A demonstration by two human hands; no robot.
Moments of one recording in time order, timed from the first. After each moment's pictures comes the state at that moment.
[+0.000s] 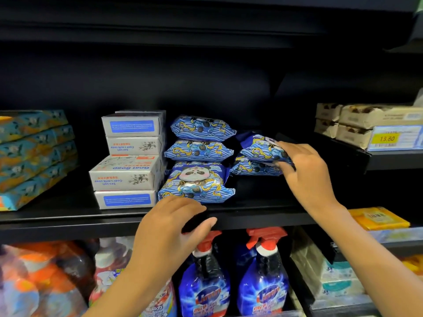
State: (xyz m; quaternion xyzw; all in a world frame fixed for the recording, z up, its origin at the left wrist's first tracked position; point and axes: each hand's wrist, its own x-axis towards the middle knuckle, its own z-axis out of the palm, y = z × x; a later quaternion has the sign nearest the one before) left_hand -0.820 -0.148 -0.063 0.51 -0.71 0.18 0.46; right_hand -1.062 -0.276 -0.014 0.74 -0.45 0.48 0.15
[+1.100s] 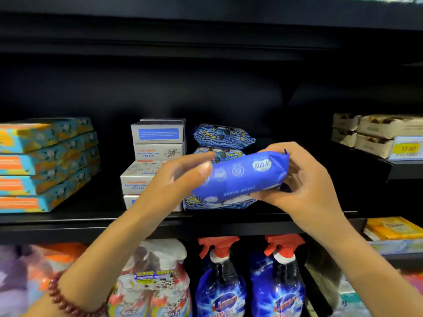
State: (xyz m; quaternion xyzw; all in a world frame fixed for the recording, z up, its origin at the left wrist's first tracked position) left_hand -0.786 -0.137 0.021 0.43 -0.66 -0.30 0.54; right_hand -0.997 -0.178 0.018 0.78 -0.17 0.56 -0.24
